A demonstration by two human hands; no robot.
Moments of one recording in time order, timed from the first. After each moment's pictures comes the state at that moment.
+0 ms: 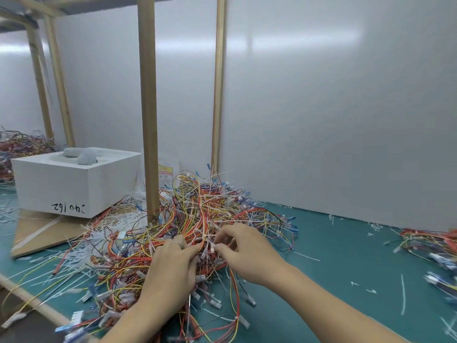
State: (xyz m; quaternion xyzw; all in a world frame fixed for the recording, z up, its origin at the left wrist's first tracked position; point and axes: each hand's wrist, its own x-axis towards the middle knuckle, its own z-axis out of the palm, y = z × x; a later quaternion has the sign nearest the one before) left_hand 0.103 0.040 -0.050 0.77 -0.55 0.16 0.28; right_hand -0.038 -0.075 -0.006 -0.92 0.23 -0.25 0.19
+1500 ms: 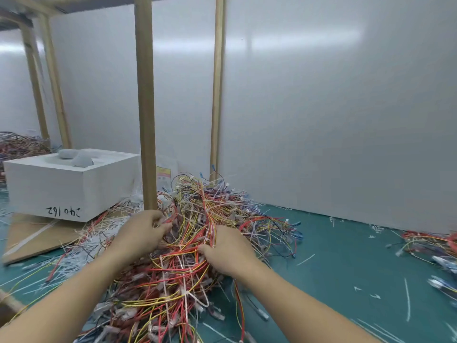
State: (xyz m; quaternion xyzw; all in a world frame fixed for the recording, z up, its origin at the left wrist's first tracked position) left_hand 0.196 0.016 -0.002 0.84 -0.44 0.01 0.30; right_hand 0.013 -0.076 -0.010 -0.89 0.38 -0.17 0.20
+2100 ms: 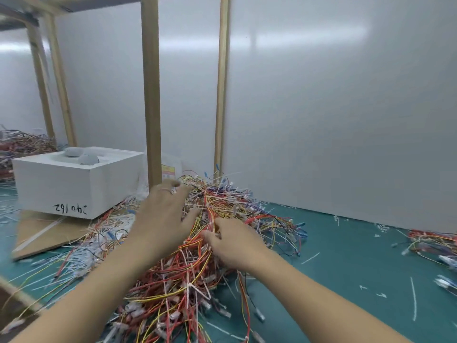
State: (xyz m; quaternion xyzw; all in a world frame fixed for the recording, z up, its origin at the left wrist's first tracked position) left_hand 0.147 0.025 0.032 0.77 -0.53 0.23 0.27; right_hand 0.007 -0.071 0.008 -0.93 0.33 -0.15 0.11
